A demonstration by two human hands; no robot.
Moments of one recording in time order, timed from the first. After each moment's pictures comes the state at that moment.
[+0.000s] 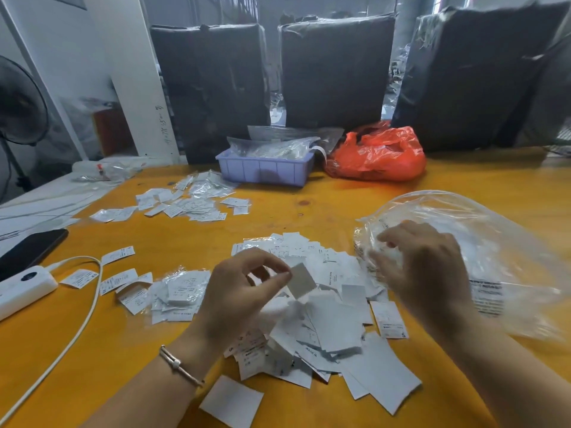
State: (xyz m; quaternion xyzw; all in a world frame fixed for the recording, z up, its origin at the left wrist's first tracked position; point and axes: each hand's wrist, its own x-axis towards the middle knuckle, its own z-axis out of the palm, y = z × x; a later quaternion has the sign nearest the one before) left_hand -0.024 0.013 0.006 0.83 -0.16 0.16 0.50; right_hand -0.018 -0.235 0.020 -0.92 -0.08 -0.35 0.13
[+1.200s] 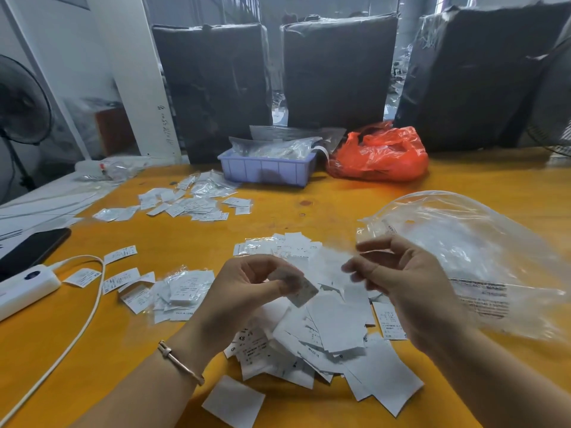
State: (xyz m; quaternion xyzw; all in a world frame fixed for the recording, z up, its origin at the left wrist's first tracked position) left_hand -0.026 0.015 0.014 0.73 -0.18 -0.01 0.66; right_hand -0.036 -0.212 0.022 -0.67 -0.03 -0.08 0.74
